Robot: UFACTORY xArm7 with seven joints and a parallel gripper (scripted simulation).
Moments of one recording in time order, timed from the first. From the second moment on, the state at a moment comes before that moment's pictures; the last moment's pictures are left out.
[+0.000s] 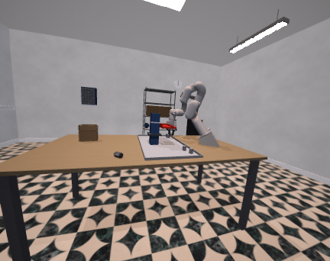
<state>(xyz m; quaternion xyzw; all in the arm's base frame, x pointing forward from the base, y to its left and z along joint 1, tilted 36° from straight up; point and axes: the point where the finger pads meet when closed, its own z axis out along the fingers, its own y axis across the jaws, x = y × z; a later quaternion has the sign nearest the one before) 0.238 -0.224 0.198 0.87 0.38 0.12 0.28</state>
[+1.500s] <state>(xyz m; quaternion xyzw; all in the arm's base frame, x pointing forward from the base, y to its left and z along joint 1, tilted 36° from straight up) 0.222 -0.210 0.225 0.87 0.38 0.12 0.28</state>
